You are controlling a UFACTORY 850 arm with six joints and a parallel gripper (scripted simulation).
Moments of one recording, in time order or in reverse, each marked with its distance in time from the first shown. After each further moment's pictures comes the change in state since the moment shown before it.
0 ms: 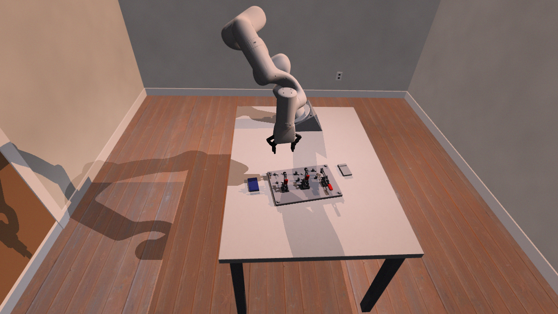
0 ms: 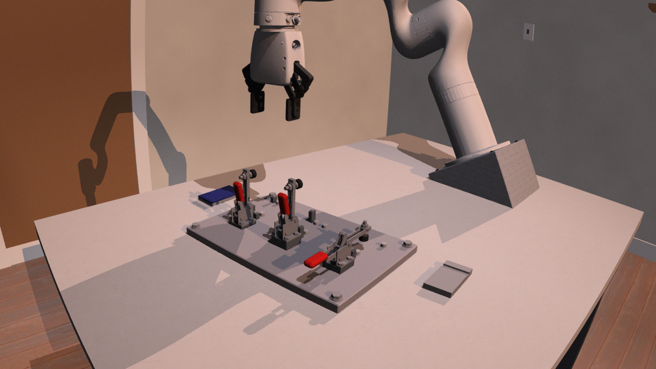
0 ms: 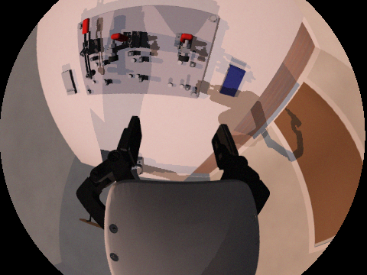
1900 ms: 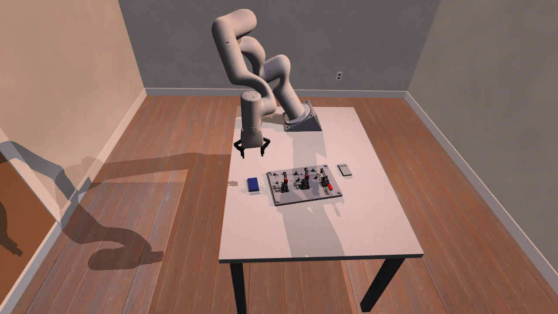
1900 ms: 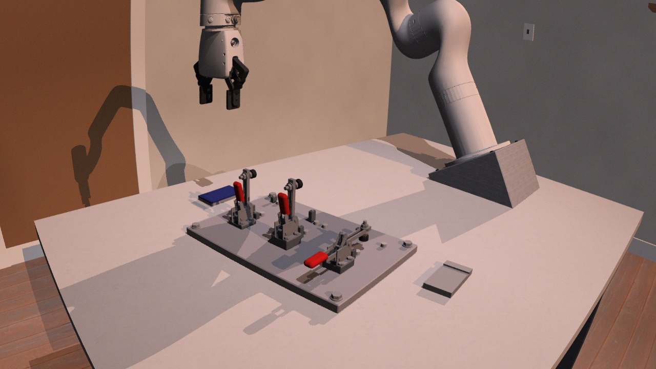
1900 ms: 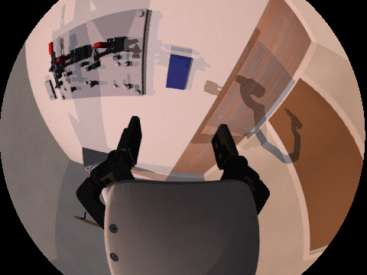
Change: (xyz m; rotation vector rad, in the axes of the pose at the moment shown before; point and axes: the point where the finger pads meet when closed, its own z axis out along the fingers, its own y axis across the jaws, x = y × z) arm 0.008 0.153 0.000 0.000 0.000 0.000
